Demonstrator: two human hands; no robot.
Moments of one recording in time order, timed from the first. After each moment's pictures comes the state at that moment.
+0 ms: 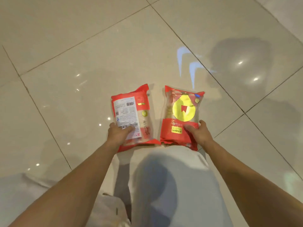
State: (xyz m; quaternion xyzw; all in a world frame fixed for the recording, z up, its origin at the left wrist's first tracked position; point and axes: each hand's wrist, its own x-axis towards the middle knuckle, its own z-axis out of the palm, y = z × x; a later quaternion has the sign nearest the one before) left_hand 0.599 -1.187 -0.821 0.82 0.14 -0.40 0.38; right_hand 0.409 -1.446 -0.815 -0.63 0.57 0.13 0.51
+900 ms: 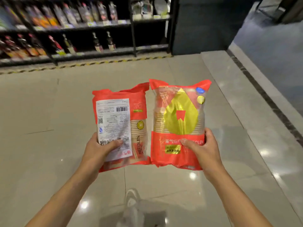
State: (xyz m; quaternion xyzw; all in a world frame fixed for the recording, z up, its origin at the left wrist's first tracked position) left_hand 0.505 -1.014 -0.023 0.74 0.14 -0.12 0.65; right_hand 0.448 -1.317 -0.023 -0.71 0.28 -0.03 0.65
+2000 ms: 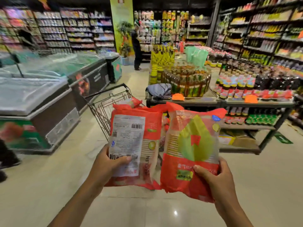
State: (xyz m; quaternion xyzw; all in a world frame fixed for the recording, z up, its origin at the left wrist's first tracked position) left_hand -0.512 -0.578 0.194 0.47 0.59 0.48 0.45; right_hand -0.200 -0.621 0.182 -0.59 -0.36 0.44 0.57
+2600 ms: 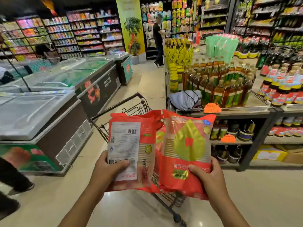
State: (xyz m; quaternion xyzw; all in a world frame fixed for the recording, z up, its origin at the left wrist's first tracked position) left_hand -0.650 -0.236 0.171 0.43 0.63 0.48 0.44; right_hand -0.338 -0.240 0.123 -0.55 -0.36 0.50 0.56
